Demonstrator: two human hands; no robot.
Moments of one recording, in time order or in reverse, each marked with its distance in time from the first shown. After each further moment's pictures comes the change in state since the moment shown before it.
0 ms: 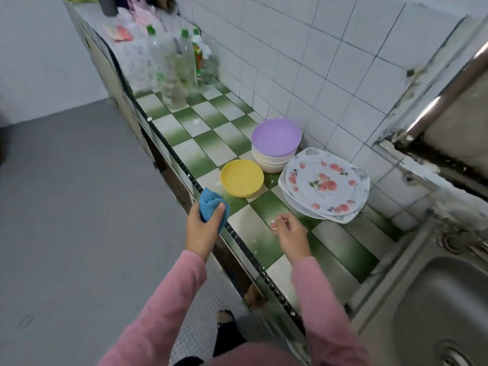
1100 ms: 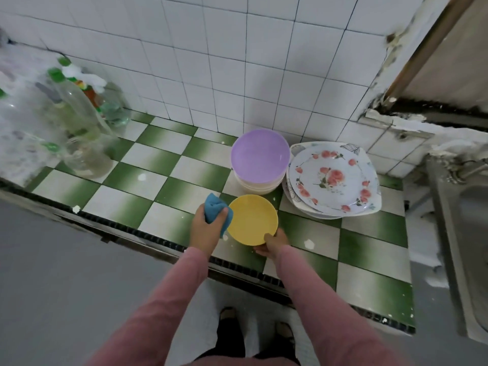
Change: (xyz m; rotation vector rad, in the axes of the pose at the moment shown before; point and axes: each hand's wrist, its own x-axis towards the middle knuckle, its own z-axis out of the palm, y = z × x) left_hand 0.287 0.031 0.016 0.264 -0.613 -0.082; right_hand 0.192 -0.034 0.158 0.625 0.386 0.620
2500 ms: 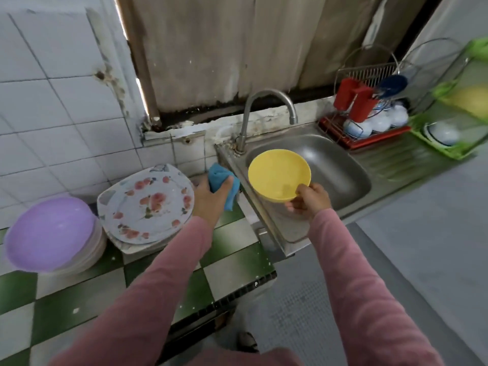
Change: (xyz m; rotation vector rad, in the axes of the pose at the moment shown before) left_hand -0.119 0.080 0.334 0.050 -0.775 0.267; right_hand -0.170 -0.021 -0.400 0.579 0.733 -0.375
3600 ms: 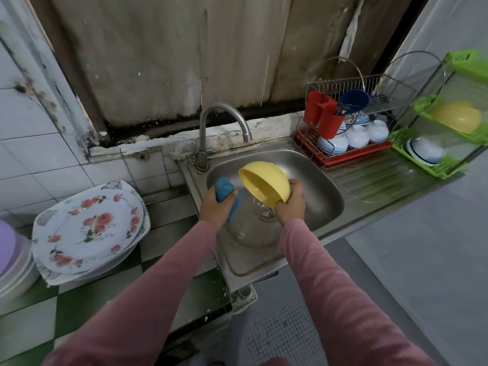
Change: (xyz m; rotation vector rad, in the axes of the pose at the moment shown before) left_hand 0.043 -0.022 0.162 0.102 -0.036 -0.086; right_hand 0.113 -0.007 -0.062 -0.342 0.124 -0.385
